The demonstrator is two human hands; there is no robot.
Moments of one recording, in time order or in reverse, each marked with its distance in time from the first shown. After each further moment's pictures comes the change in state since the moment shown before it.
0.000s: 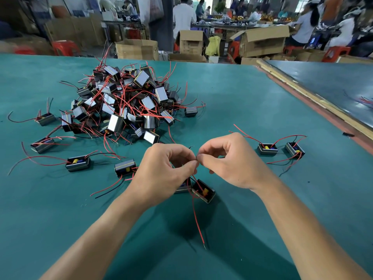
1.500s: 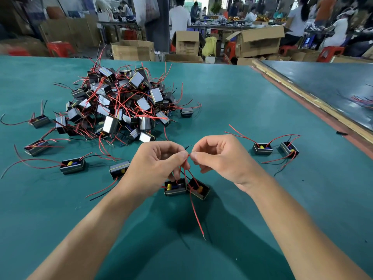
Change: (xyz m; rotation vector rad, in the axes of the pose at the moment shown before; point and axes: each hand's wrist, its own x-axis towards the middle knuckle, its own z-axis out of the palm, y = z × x) left_hand 0.004 0.007 -0.006 -0.294 -0.035 -0.164; right_hand 0.003 0.000 0.003 0.306 -0.034 0.118
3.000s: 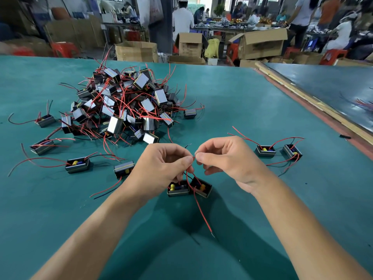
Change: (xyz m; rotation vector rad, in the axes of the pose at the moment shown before) left_hand 0.003 -0.008 -0.003 -0.036 -0.043 -0.009; right_hand -0.002 -0.004 -0.005 0.056 -0.008 0.064
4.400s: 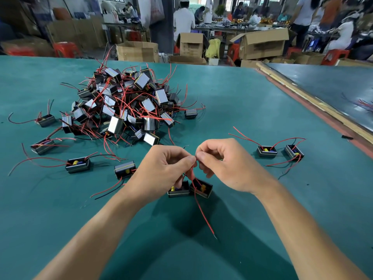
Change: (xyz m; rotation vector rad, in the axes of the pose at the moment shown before) left_hand 0.000 -0.004 0.001 0.139 -0.034 0.041; right_hand 0.001 0.007 0.000 -0.332 -0.040 -0.138
